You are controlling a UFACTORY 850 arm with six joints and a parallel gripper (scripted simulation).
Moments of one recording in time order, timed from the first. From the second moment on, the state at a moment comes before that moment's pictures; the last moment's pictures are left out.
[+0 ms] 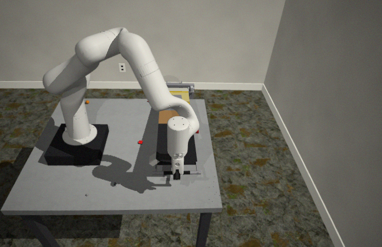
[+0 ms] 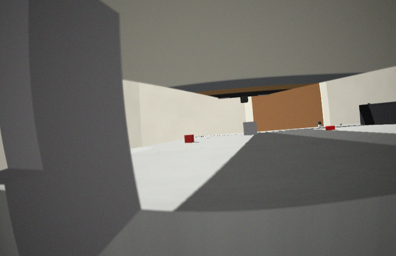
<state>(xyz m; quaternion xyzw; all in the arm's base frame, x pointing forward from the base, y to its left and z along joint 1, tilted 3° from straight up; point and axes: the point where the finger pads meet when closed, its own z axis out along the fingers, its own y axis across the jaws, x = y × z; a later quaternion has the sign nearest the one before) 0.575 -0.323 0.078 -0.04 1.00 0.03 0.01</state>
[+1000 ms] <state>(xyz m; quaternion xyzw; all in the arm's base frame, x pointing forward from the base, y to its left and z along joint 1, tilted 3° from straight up) 0.574 -0.323 0.077 -0.04 1.00 0.03 0.01</state>
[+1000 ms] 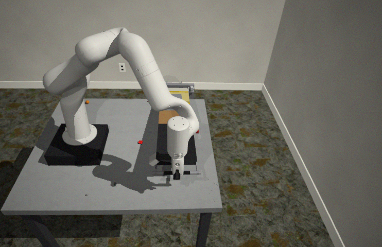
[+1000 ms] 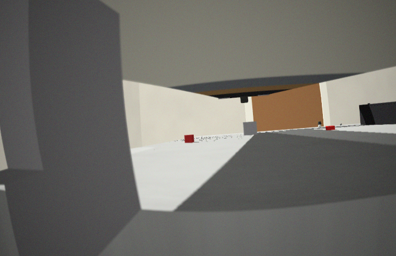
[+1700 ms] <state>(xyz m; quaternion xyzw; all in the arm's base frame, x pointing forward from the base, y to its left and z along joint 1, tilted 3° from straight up) 0.574 -0.322 0.084 -0.04 1.00 0.03 0.01</state>
